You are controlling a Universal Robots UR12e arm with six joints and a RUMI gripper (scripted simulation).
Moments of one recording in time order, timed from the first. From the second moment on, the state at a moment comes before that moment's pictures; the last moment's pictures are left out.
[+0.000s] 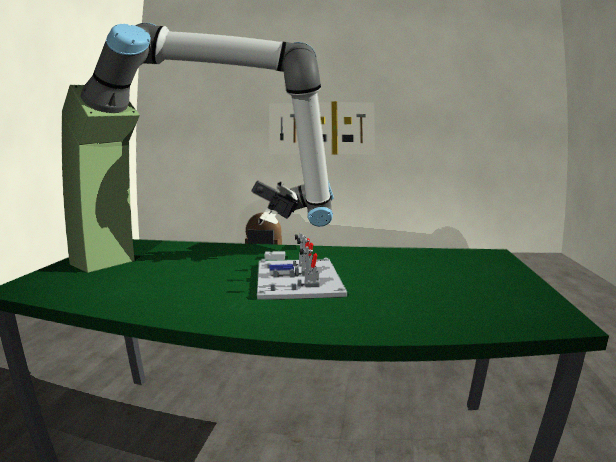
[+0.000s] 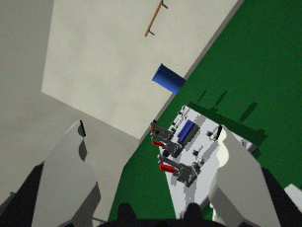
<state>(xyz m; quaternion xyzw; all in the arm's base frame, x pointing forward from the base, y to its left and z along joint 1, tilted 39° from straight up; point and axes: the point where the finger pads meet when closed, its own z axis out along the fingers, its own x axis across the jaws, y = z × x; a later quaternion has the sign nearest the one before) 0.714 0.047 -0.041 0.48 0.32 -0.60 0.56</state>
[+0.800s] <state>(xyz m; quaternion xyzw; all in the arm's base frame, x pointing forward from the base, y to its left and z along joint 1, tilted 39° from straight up) 0.677 0.026 0.001 0.56 0.20 -0.57 0.57</state>
